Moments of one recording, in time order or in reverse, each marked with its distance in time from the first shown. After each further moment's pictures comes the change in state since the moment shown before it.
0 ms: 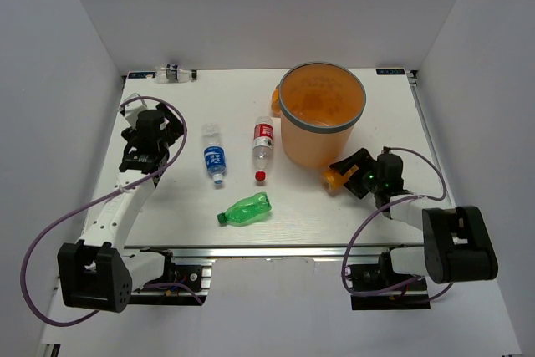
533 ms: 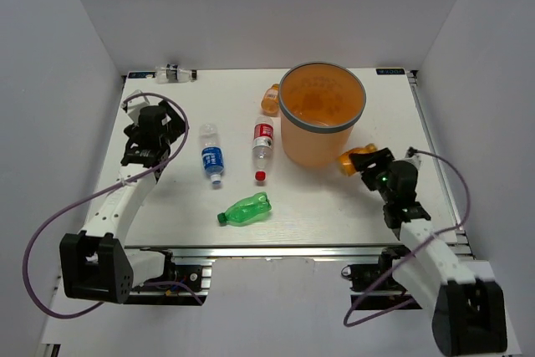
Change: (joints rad) left arm 0.000 0.045 0.028 -0.003 0.016 -0.001; right arm 0.019 -0.400 -0.055 -0.106 0.241 0.070
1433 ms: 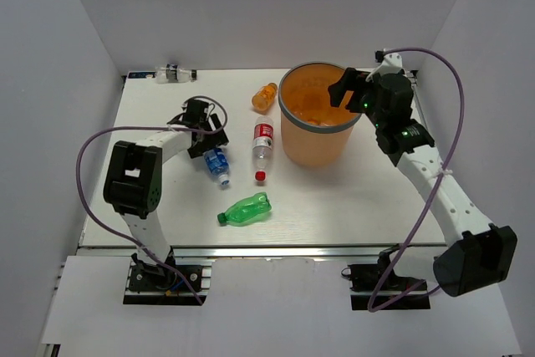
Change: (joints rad) left arm -0.092 0.650 0.265 -0.101 0.344 0.001; right arm 0.202 0.376 0.918 -0.377 0.095 -0.685
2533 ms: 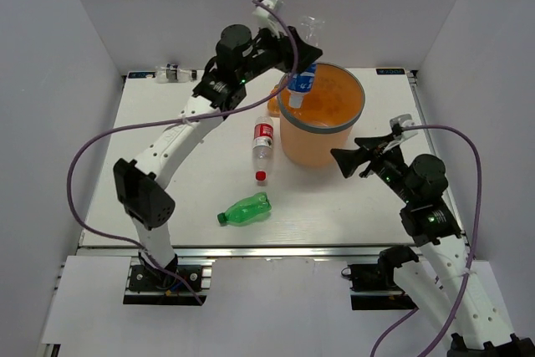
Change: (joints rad) left arm -0.406 -0.048 0.748 0.288 0.372 0.198; right arm -0.019 -0.692 -0.533 0.059 -0.322 -0.045
